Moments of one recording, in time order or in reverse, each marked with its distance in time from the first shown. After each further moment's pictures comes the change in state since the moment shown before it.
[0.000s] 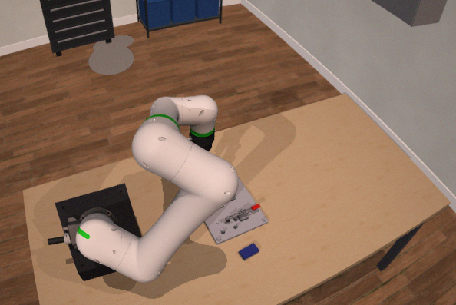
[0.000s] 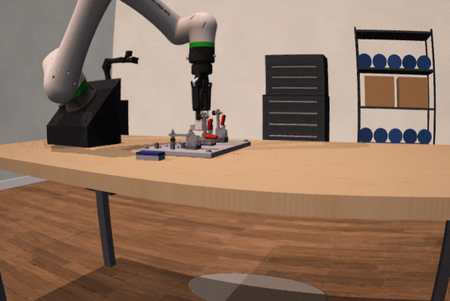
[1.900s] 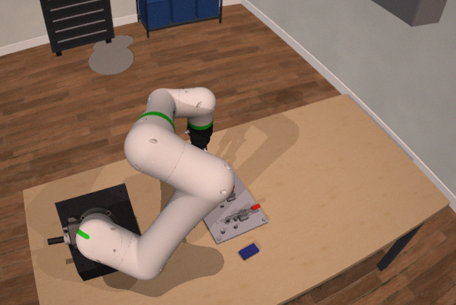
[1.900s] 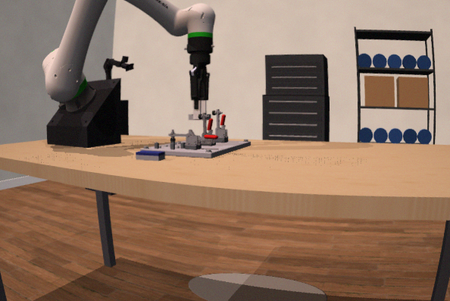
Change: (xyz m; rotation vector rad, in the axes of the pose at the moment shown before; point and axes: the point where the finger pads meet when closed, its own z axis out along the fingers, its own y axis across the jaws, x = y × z) arm -0.008 -0.001 -0.037 0.000 0.000 -0.024
